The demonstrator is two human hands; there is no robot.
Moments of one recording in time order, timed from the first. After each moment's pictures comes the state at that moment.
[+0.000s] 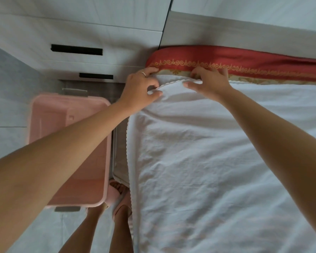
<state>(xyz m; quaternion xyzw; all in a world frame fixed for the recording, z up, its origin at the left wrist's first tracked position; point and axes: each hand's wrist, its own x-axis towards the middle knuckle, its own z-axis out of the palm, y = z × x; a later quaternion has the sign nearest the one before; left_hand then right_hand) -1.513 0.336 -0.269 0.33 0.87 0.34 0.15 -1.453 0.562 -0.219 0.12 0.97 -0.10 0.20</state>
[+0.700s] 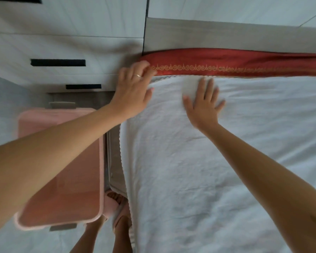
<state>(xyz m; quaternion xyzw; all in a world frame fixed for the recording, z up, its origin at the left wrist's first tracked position) -1.518 0.361 -0.260 0.43 0.89 0.16 0.01 -1.388 0.542 -0.262 0.34 0.92 -0.13 0.12</state>
